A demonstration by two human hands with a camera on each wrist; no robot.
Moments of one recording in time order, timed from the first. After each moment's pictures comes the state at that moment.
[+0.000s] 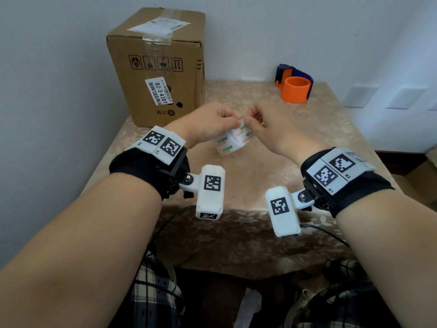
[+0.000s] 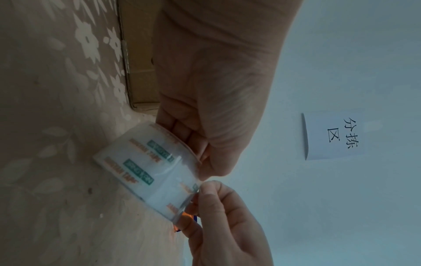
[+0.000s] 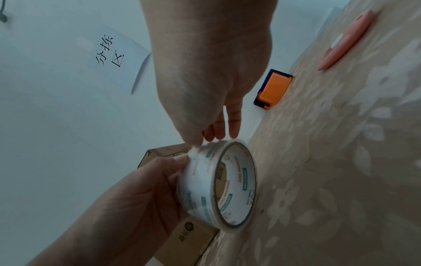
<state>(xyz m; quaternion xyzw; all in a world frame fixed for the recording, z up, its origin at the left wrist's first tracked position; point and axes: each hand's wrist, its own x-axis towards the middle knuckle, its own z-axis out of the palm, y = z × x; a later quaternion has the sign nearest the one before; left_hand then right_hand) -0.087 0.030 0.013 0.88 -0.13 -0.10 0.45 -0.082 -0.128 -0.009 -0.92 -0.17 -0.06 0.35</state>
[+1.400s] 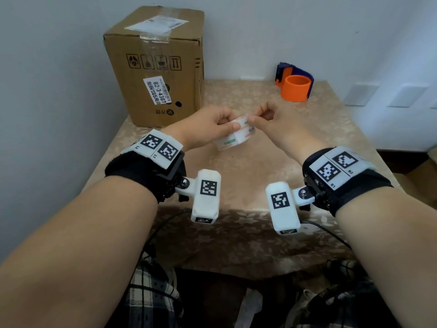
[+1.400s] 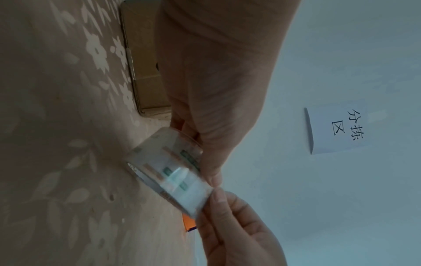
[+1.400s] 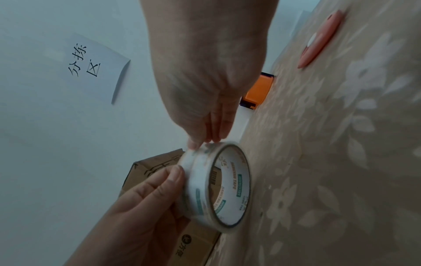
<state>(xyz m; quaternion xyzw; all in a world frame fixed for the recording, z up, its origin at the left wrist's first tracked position) -0.076 0.040 -0.005 0.88 -0.20 -0.08 0.43 -0.078 -0.134 -0.010 -0.88 -0.07 -0.08 0.47</state>
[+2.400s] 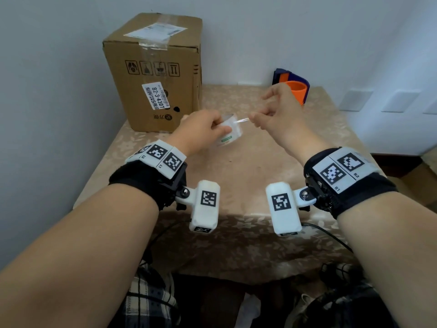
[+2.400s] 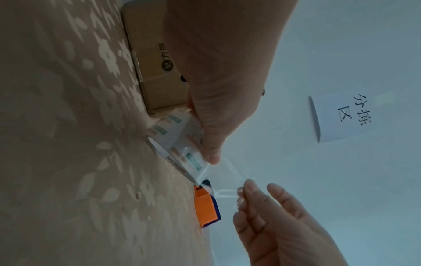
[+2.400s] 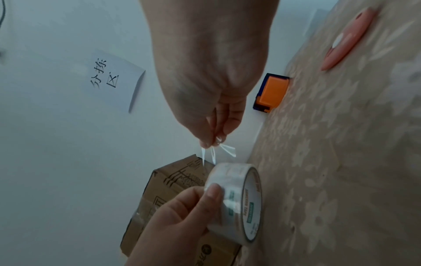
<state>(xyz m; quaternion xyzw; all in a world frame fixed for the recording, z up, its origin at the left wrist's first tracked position) -0.073 0.039 -0.007 0.96 -0.12 0.03 0.26 -0.084 -0.132 0.010 -0.86 -0.05 -0.12 0.49</state>
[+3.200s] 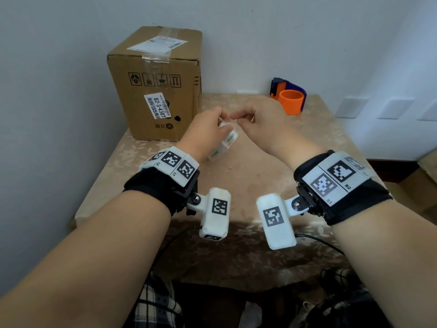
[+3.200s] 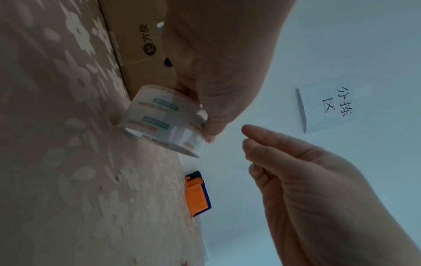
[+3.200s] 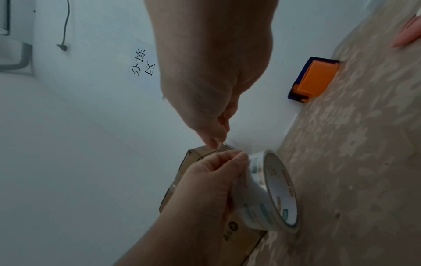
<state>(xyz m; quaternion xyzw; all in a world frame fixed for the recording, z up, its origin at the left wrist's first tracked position) -0.070 0.025 0.000 0.92 -0.09 0.08 0.38 -0.094 -0.112 0.035 -0.92 -0.19 -0.13 0.31</state>
